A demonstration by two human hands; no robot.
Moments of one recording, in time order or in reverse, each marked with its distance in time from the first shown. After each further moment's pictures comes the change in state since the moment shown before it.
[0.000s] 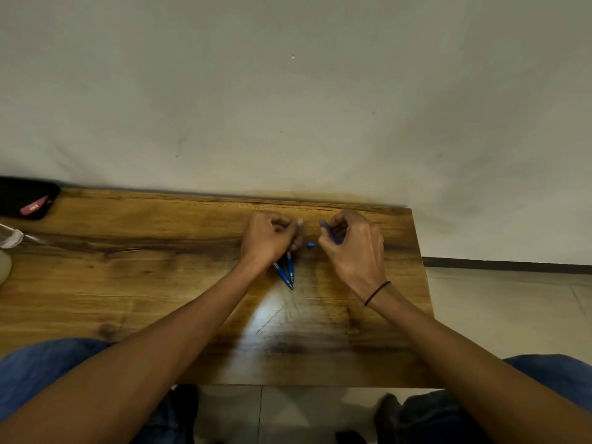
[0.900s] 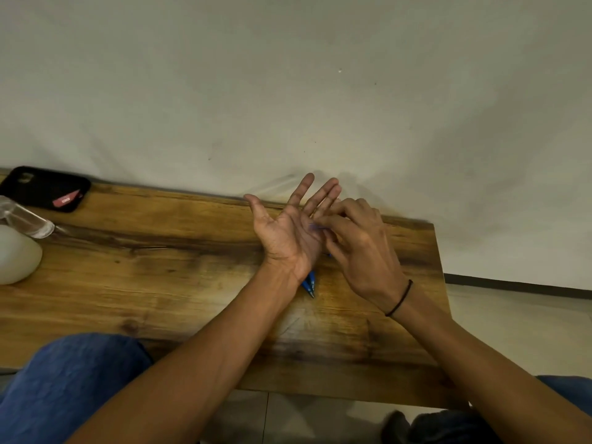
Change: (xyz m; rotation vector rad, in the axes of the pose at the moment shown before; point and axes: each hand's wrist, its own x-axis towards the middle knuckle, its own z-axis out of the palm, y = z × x) left_hand -0.025 0.059 -0.004 -1.499 -0.213 -0.173; right_hand 0.008 -0.040 -0.009 -0.163 -0.030 -0.624
